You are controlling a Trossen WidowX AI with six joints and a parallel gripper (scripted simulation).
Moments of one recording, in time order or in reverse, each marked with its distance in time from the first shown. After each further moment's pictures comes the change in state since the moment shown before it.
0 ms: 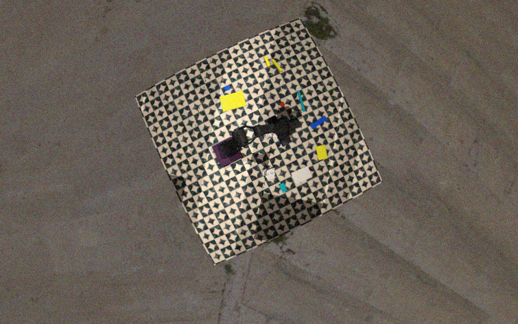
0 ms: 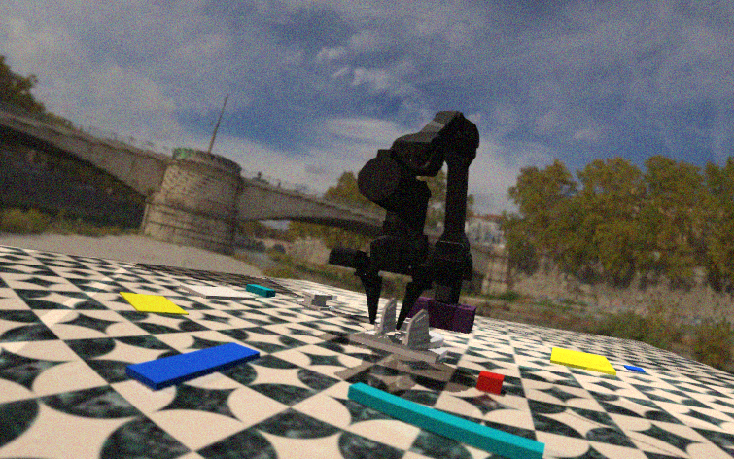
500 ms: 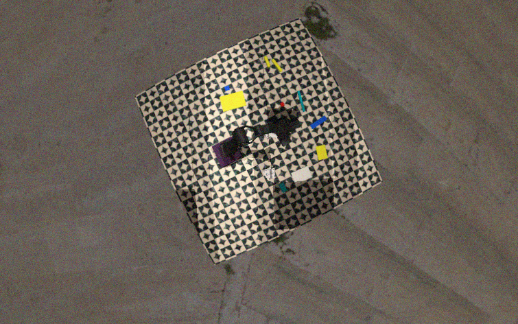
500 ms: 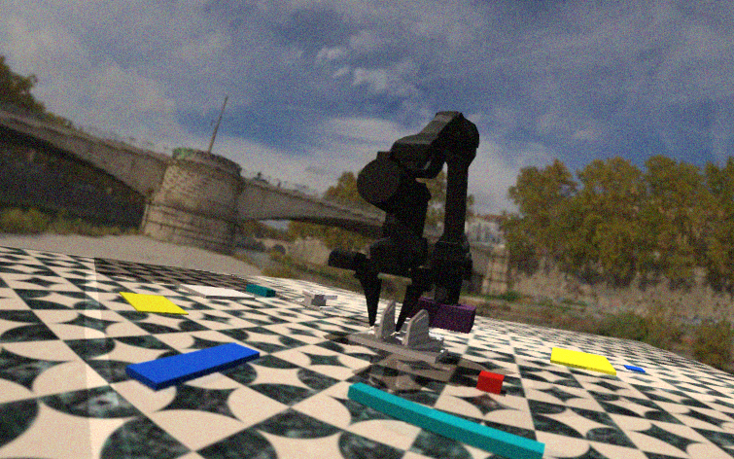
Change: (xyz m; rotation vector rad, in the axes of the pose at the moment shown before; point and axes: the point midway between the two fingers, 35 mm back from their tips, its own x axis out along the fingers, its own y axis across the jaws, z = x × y) arm 0.003 0.000 0.000 -0.001 -0.002 0.000
